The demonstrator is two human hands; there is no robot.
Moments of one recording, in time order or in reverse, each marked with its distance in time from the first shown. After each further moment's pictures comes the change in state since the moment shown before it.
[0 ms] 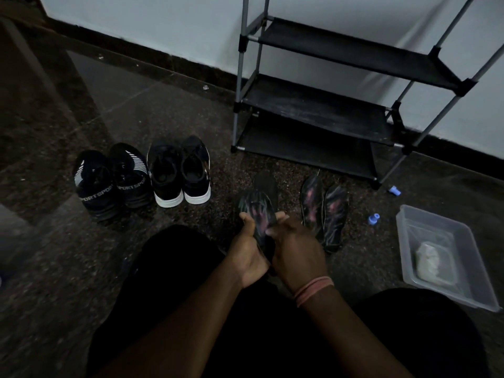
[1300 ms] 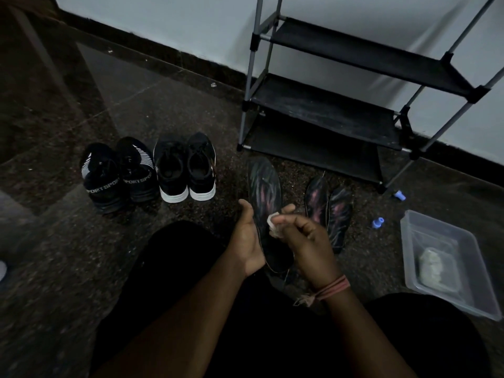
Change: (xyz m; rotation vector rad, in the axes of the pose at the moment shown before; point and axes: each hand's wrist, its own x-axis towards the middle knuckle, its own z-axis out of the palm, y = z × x) left_hand 0.007 0.018 0.004 -0.129 -0.107 -0.080; right_hand 0.003 0.001 -0.016 1.266 0.021 0.277
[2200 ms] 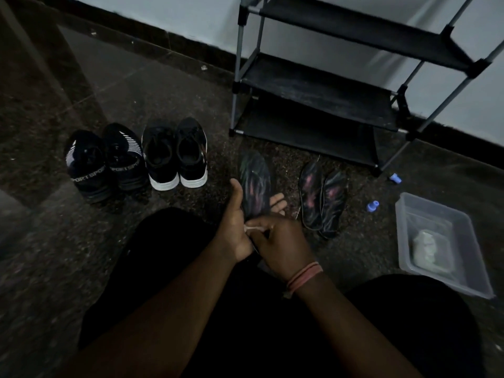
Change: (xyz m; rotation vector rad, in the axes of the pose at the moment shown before) left_hand 0.001 -0.001 0.000 0.080 0.036 0.101; right_hand -0.007 0.019 0.015 -0.678 -0.117 -0.262
